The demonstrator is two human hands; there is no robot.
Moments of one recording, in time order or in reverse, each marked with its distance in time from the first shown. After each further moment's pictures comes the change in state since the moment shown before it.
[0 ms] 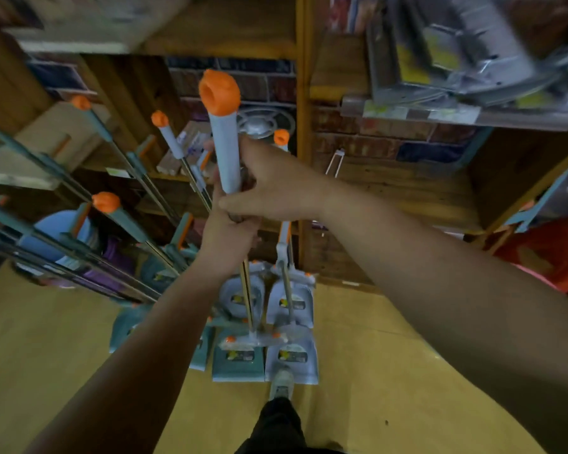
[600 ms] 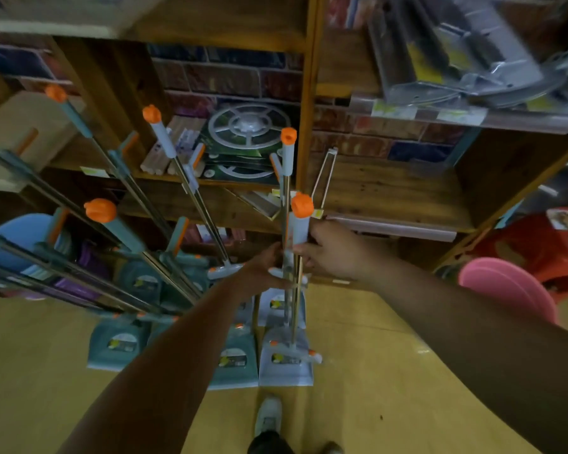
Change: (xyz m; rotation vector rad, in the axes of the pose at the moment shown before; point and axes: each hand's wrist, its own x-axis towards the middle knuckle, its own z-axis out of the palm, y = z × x) left_hand 0.049 -0.138 0.014 0.158 -0.685 -0.082; right_hand -0.026 0.116 0.058 -0.137 0.060 0.443
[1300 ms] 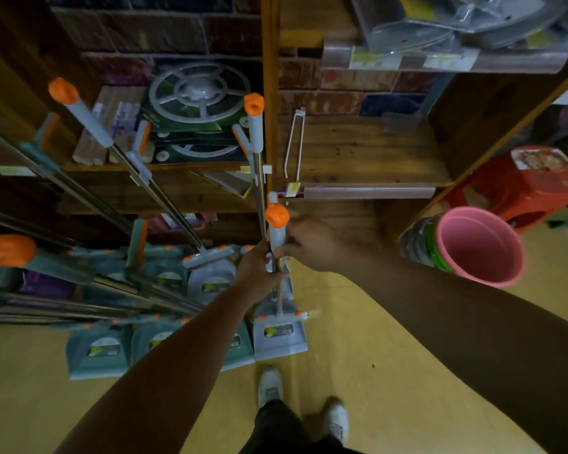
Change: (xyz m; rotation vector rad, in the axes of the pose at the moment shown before) left_hand 0.042 -0.045 0.032 0.270 0.193 -0.153; right_hand 0.048 0.046 0.041 -0.101 0.010 0.015
